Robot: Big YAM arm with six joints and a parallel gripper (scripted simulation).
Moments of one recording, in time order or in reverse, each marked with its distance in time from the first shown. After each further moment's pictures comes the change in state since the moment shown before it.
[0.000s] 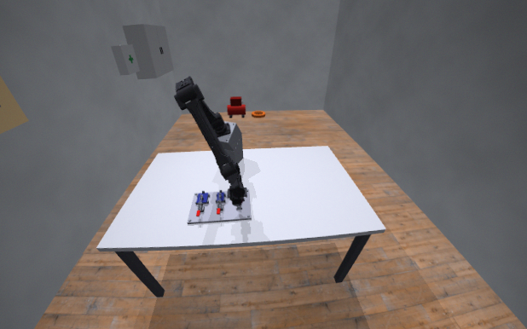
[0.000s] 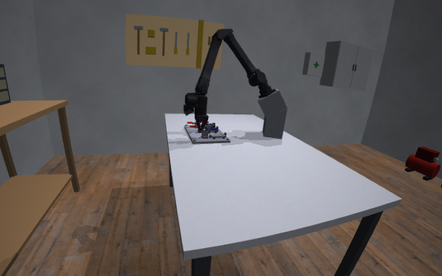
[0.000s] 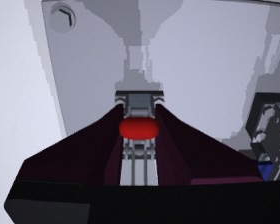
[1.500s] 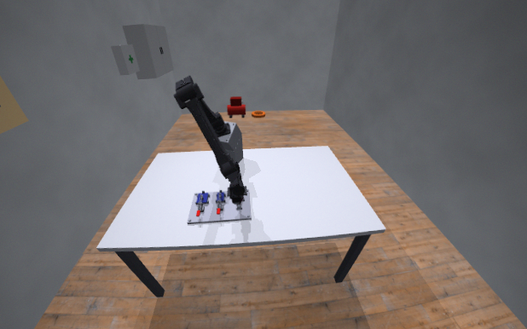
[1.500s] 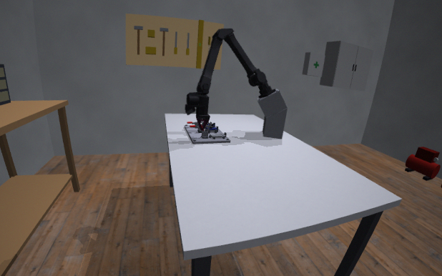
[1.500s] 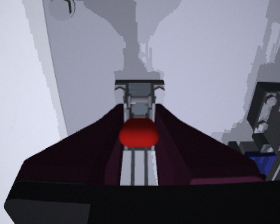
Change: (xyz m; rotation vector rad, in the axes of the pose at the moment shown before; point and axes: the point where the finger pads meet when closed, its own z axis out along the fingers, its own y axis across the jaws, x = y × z) arm 0.008 0.000 -0.003 -0.001 -0.004 0.001
